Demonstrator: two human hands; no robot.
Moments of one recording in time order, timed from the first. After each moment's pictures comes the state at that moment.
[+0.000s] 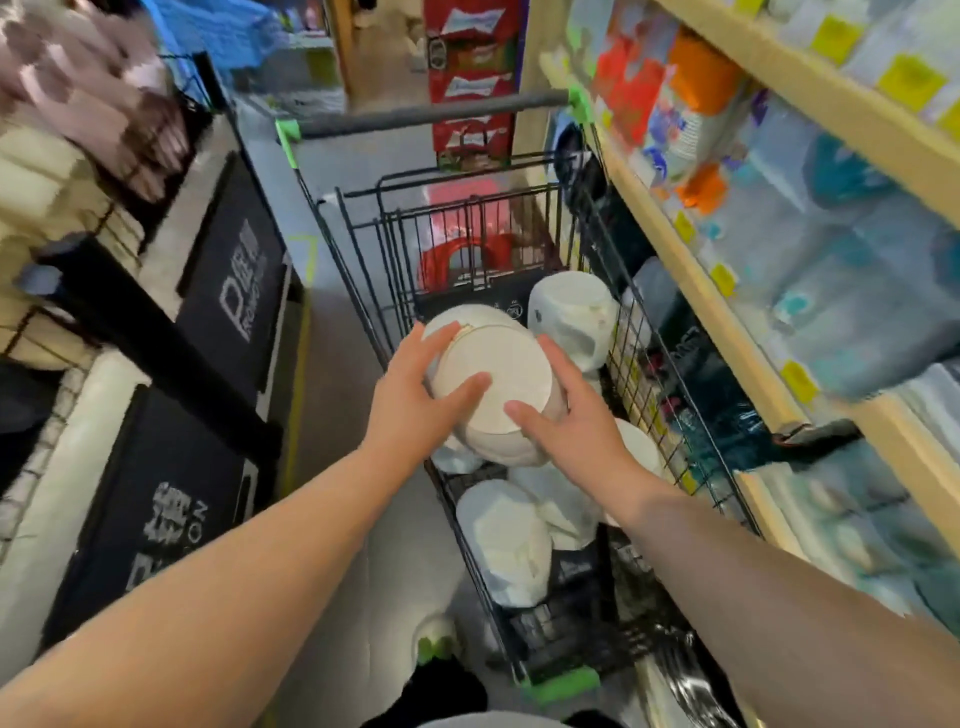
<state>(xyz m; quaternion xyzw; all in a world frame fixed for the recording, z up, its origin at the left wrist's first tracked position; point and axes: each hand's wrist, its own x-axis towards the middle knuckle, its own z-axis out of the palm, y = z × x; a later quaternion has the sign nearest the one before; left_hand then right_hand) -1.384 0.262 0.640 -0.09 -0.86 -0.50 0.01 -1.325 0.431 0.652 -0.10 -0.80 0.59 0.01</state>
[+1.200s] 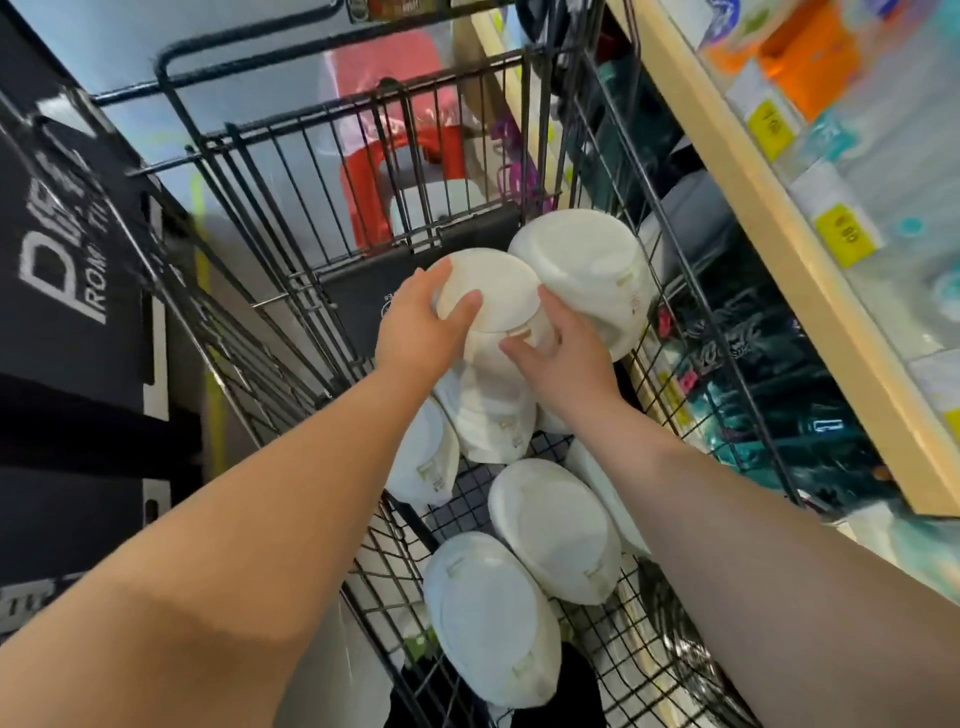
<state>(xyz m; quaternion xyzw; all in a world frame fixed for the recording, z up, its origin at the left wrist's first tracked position) -1.612 0.371 0.490 -0.03 -0.87 -0.48 -0.13 -1.533 0.506 0.513 -0.27 -0.85 0.45 -0.04</state>
